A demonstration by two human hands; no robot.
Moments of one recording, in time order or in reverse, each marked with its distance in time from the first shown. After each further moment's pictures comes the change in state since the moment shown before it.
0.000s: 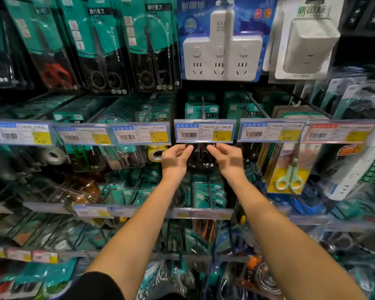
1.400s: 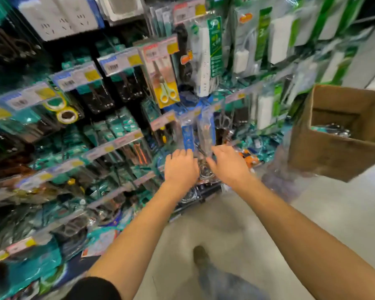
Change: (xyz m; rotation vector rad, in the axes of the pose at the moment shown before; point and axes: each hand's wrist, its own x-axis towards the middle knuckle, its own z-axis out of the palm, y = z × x) left_hand -0.354 0.045 0.027 1.267 -0.825 0.681; right_hand -0.354 -0.033 -0.224 -1.154 0.001 0.189
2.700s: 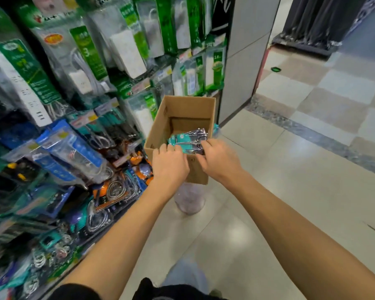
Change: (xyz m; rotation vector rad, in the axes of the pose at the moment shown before) left_hand 0.075 0.481 -0.020 0.060 0.018 0.195; right_hand -0.107 0.429 -0.190 -0.226 0.144 0.190
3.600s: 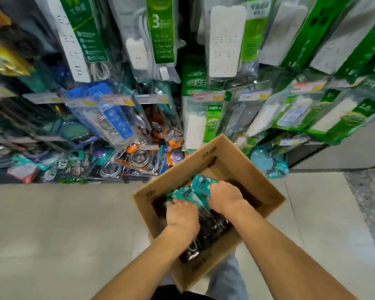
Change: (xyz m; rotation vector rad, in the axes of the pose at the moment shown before) left_hand 0.205 0.034 0.103 -0.145 -0.762 -0.608; right_hand 0.291 0.039 0.146 -0.226 -0.846 -0.532
